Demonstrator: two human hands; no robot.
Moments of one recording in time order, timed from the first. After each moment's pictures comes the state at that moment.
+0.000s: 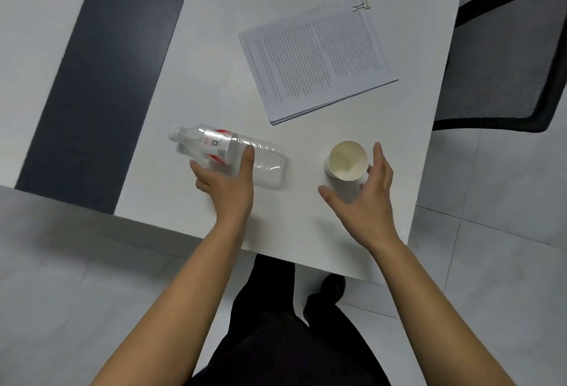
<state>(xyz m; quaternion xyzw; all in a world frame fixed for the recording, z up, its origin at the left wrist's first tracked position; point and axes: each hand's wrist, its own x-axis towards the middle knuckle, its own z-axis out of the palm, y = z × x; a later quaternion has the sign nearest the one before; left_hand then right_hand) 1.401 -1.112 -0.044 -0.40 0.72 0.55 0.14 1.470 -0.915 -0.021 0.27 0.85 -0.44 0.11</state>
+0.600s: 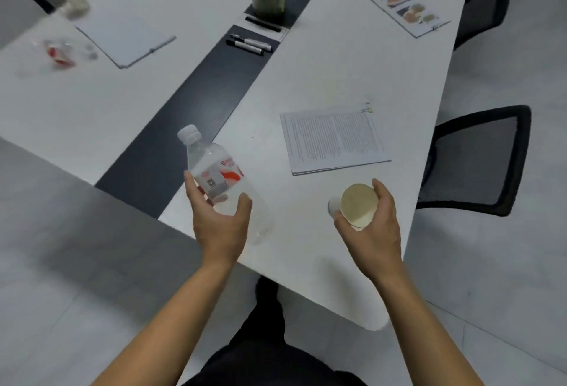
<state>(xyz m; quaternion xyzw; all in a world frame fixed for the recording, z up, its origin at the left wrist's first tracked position) 1.465 -1.153 0.064 -0.27 0.77 0.57 -0.10 1.489 -0.930 0.087 0.19 0.87 -0.45 0.01</state>
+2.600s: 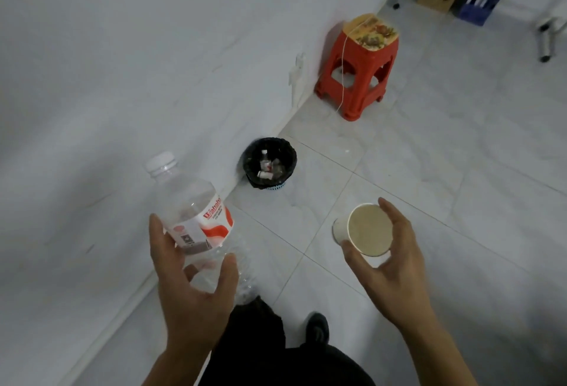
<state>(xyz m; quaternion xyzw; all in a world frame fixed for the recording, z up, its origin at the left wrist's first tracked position) 2.158 -1.995 0.132 -0.72 0.41 0.23 -0.51 1.908 -2.051 0.120 -0.60 0.63 -0.35 0.34</state>
